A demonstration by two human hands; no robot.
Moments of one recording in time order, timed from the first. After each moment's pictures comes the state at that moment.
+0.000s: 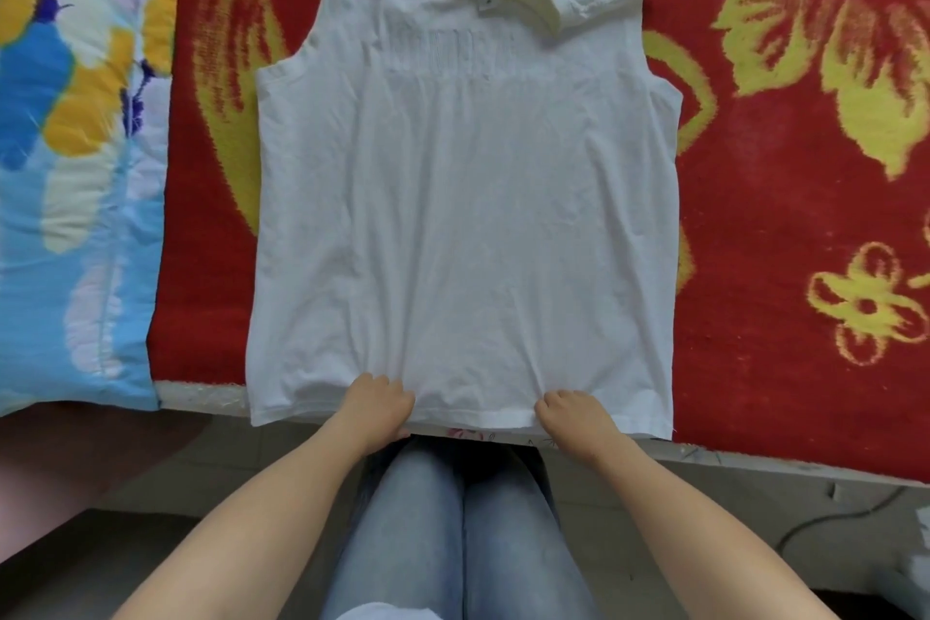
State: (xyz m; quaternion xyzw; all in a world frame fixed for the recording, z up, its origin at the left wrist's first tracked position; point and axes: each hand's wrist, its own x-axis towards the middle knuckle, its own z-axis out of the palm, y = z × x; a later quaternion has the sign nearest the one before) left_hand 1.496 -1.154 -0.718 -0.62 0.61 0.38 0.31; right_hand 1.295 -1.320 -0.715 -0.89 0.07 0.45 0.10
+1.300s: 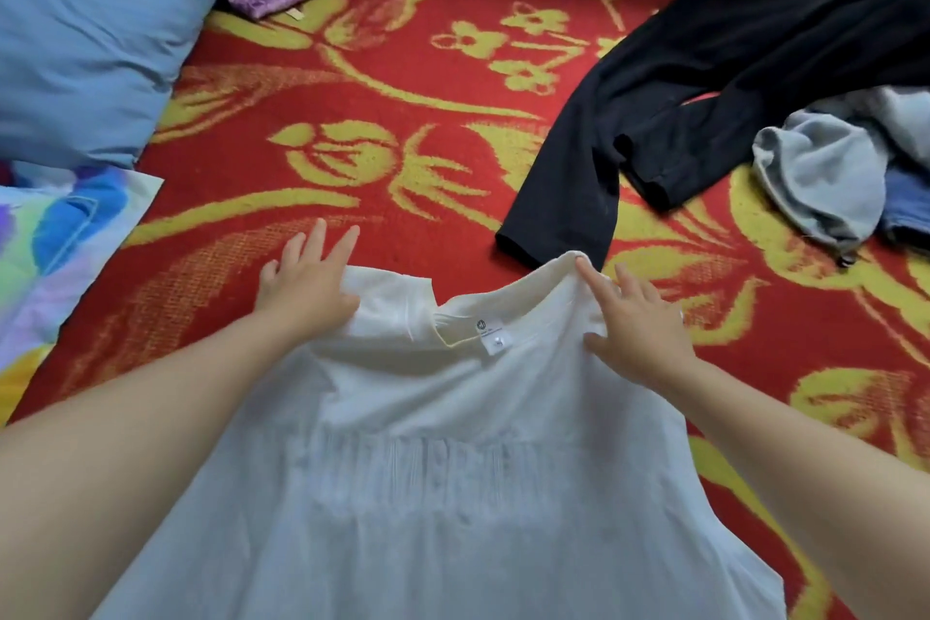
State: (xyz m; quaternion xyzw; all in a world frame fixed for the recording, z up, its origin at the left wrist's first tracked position) left_hand 1.872 -1.550 -0.720 -0.92 0.33 0.22 0.04; right_hand 1.634 -1.748 -0.716 -0.91 0.36 0.17 0.08
